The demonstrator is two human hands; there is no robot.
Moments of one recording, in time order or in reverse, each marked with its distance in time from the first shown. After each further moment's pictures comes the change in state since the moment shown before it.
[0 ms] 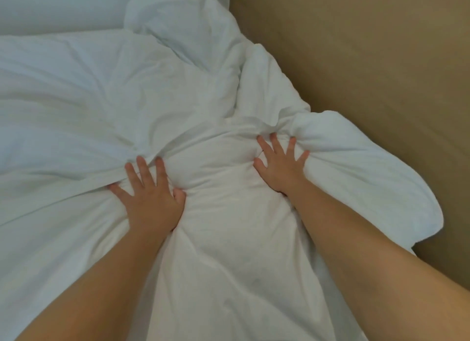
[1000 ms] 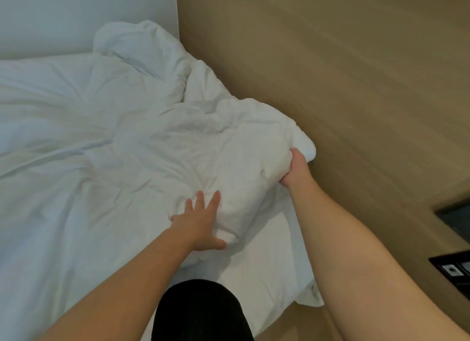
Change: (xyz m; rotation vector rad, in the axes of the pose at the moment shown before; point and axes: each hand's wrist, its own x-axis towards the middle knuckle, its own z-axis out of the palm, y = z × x) left_hand -0.240 0.094 -0.100 -0.072 -0.561 0.578; right_hand -0.223 0.115 -0.084 2.062 0.255 0.649
